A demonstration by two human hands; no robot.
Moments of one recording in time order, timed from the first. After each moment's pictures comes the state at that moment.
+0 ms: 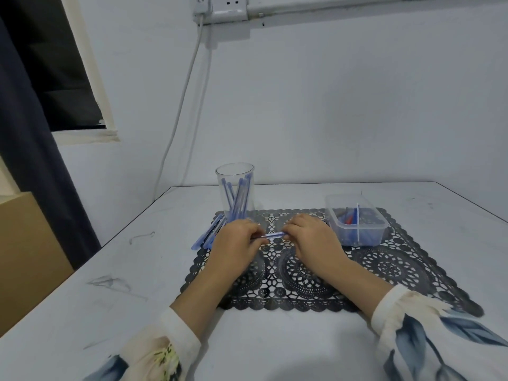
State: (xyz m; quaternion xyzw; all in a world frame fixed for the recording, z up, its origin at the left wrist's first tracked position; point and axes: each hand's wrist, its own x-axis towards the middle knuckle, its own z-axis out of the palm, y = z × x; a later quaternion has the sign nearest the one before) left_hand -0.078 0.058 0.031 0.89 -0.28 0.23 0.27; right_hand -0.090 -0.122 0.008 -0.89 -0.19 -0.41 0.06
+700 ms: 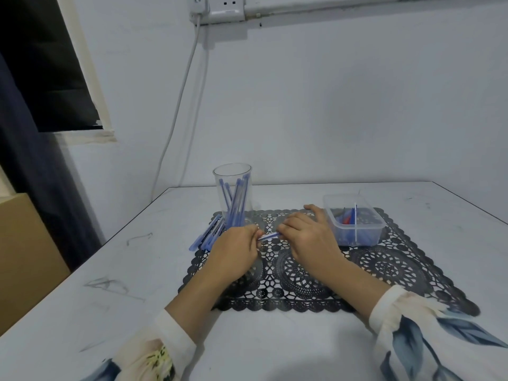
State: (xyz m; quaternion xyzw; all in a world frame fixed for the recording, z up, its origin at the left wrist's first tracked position) left_hand -0.083 0.056 0.033 0.93 -0.25 0.15 0.23; right_hand -0.091 -0.122 0.008 -0.85 -0.22 -0.48 0.00
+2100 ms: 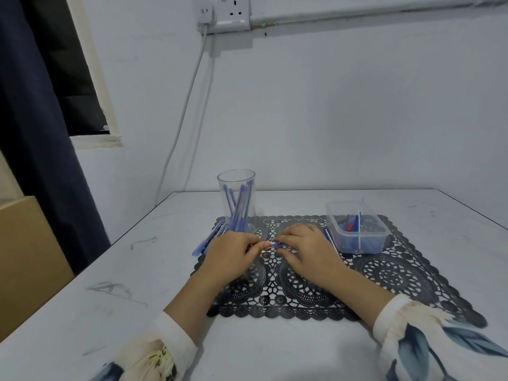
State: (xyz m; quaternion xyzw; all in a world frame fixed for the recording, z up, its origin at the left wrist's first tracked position) left_hand -0.072 0.068 0.034 0.93 -0.28 0.15 0.20; right_hand -0.093 -0.118 0.006 -0.92 -0.20 -0.33 0.11
